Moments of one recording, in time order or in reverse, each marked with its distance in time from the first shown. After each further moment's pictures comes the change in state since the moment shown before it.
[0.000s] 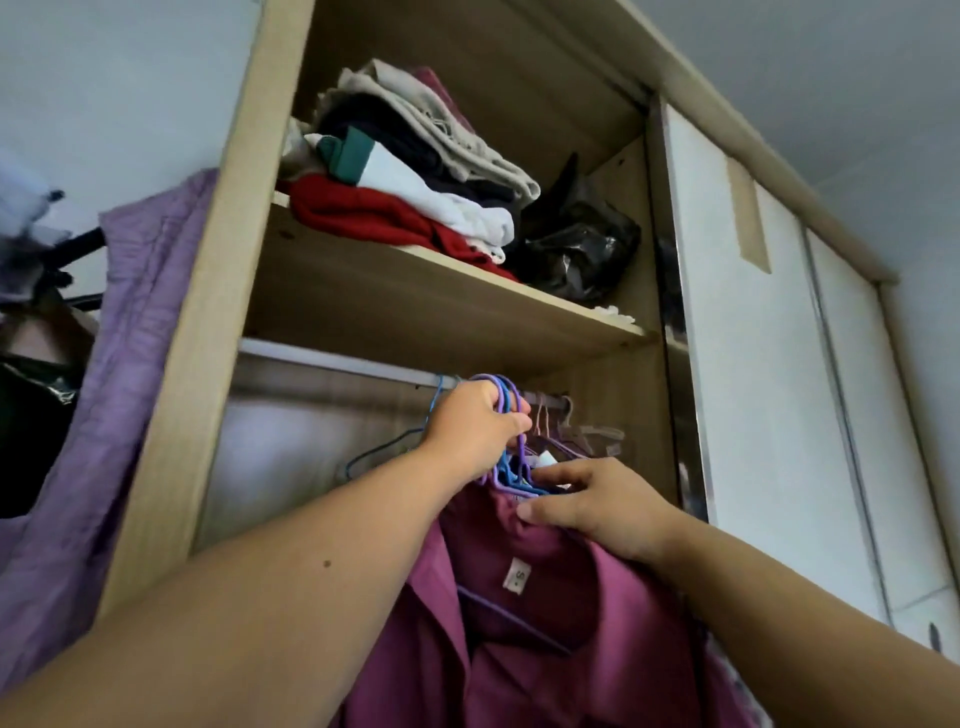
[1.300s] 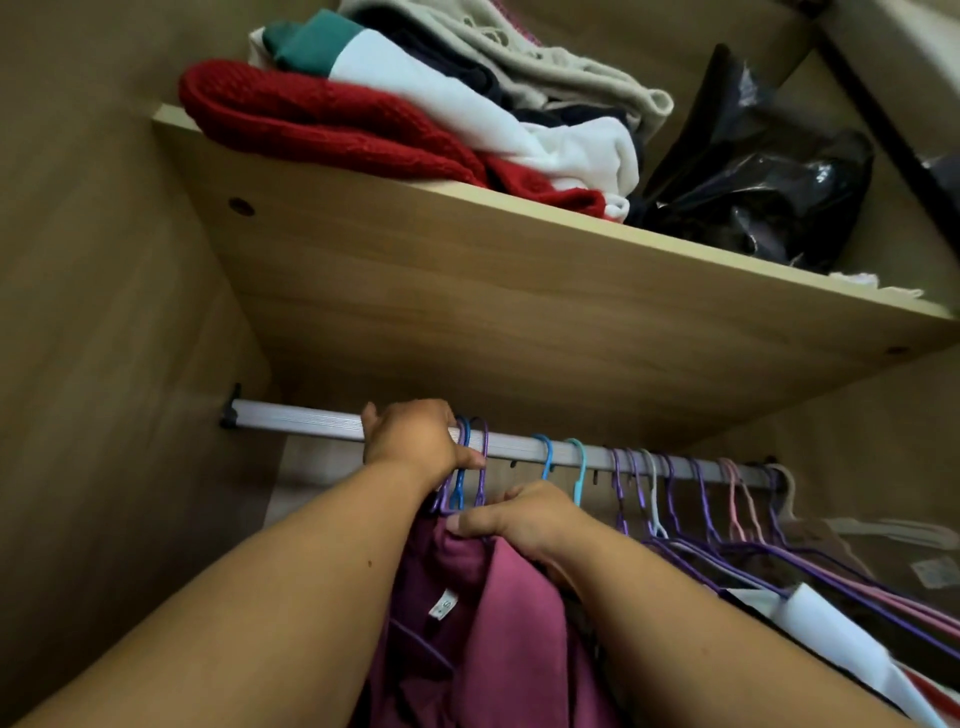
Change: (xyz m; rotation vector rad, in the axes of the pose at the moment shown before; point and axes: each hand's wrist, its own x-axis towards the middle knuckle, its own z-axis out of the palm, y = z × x) left_hand 0.209 -0.201 -0.065 1.076 0.313 -0.116; right_hand 0.313 0.011 0.145 0.462 -0.165 -0.092
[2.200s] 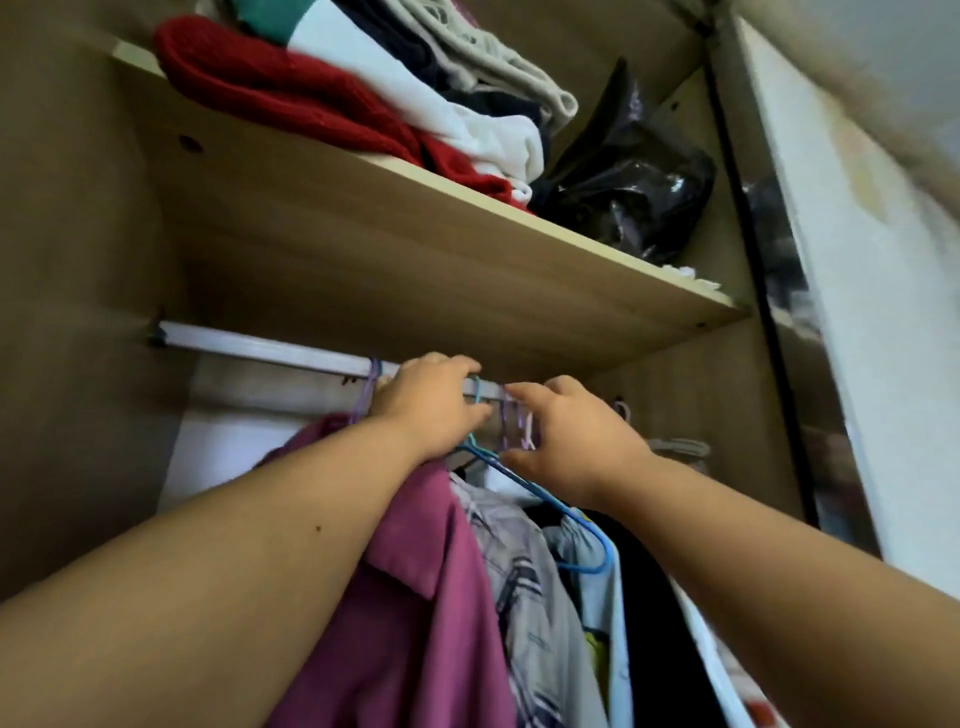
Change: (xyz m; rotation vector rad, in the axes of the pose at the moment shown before) left_hand -0.095 0.078 -0.053 -0.344 -0.145 0.279; right_hand -0.133 -0.027 -0.090 -1.104 0.289 -0.314
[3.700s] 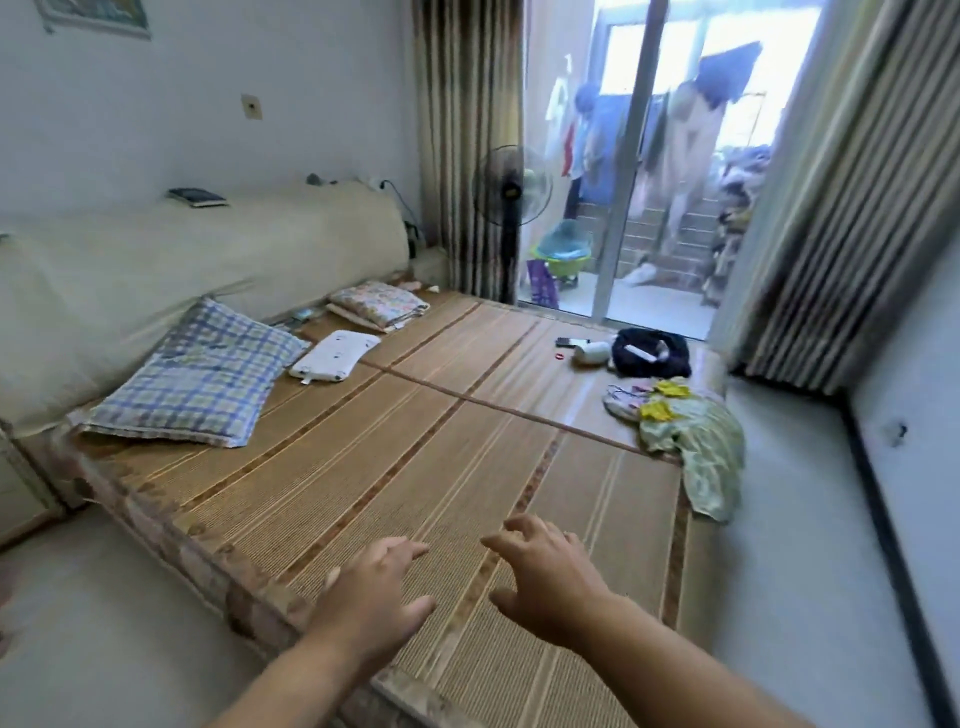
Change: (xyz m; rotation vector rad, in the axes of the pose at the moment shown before) left_hand -0.812 0.189 -0.349 -1.173 -1.236 1.595; right_hand -0.777 -0.665 -0.276 -0.887 -0.335 2.040
